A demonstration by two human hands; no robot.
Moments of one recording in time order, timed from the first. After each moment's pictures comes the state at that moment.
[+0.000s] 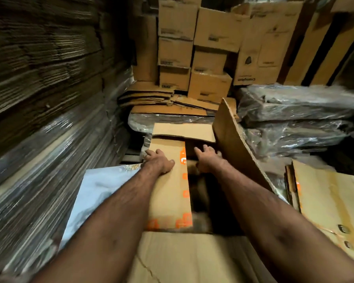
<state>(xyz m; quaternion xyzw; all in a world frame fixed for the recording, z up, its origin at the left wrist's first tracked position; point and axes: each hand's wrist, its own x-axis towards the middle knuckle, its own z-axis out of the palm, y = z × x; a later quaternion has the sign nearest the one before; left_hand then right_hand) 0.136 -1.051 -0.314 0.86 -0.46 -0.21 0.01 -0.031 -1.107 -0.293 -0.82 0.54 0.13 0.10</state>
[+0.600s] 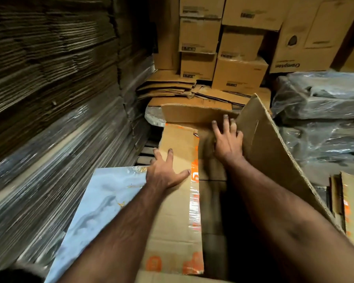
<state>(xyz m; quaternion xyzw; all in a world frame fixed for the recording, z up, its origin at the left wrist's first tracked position) 0.144 -1.095 -0.354 0.86 -0.49 -0.09 0.05 -0.014 -1.257 -0.328 -0.85 0.52 -0.04 -0.10</state>
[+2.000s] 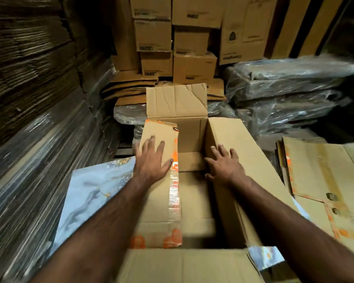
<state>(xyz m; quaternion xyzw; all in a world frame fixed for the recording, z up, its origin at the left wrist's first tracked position) 0.102 -1.031 -0.345 0.74 -0.66 0.09 0.04 -0.148 -1.088 -0.342 -0.85 0.51 0.11 -0.03</state>
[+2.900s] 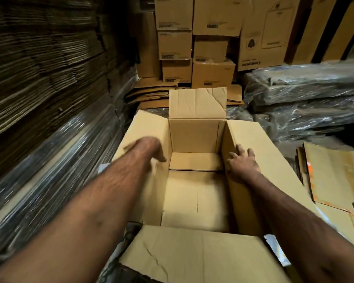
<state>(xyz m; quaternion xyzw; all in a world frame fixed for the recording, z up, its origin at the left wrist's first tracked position) 0.110 -0.998 -0.221 0.85 -0.42 -0.17 -0.27 -0.148 -1.077 -0.344 -0.85 0.51 0.14 -0.09</state>
